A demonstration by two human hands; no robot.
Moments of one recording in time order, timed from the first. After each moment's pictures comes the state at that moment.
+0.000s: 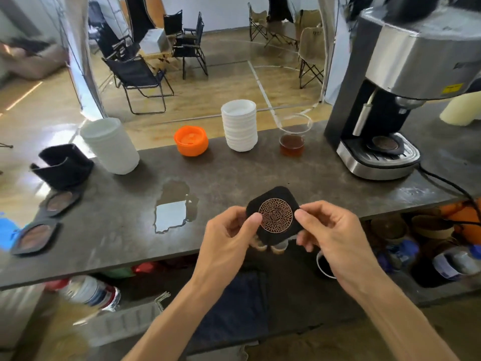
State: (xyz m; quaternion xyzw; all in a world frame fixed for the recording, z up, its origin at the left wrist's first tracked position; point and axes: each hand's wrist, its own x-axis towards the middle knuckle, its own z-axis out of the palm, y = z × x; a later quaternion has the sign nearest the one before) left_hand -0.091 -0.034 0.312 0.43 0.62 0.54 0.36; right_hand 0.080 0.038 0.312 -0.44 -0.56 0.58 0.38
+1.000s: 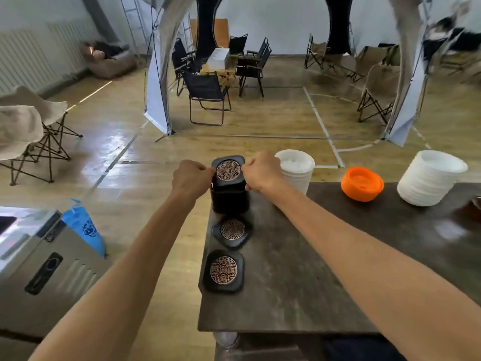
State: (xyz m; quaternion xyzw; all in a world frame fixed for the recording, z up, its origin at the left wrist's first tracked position) left_hand -0.609 -0.051 0.352 0.26 0.85 0.43 0.16; right_hand -0.486 0.041 0.365 -0.48 -0.76 0.38 0.20
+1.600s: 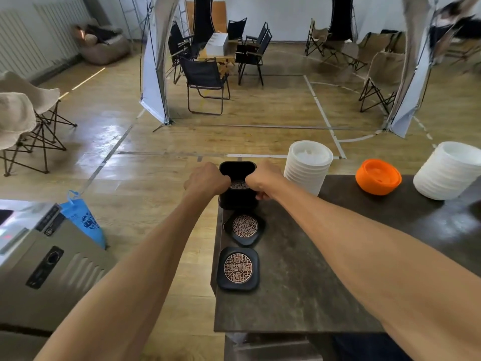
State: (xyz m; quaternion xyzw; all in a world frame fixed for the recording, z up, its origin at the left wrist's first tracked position) left_hand -0.632 -0.028 0.317 0.35 0.90 0.17 0.18; right_hand -0.520 0.048 0.324 -0.54 -0.77 0.34 0.03
